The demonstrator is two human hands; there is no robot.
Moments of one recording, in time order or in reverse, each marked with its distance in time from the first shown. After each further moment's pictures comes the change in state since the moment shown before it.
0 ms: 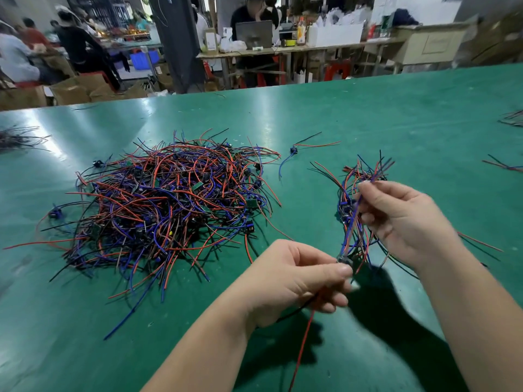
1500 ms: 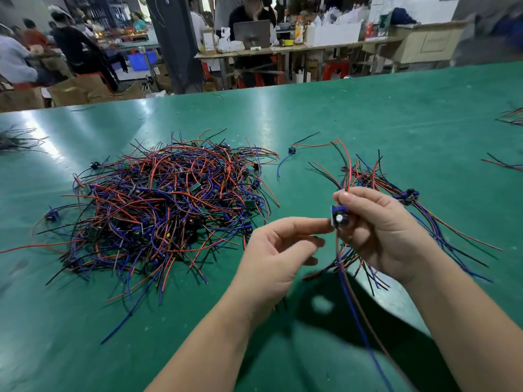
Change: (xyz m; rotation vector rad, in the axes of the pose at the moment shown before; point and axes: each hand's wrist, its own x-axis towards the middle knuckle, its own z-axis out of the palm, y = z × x) left_hand 0.010 -0.001 -0.005 0.051 0.279 0.428; right_hand -0.009 0.011 0.016 0.116 -0.200 0.119
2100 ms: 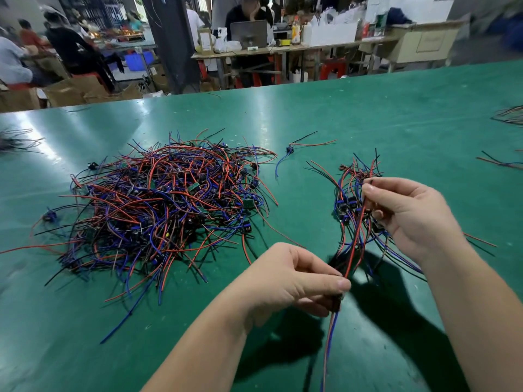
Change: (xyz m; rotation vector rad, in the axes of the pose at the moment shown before) left_hand -0.007 0.003 -0.001 0.107 -0.277 -0.462; right_hand 0.010 -0.015 -0.031 -0.213 0.313 -0.187
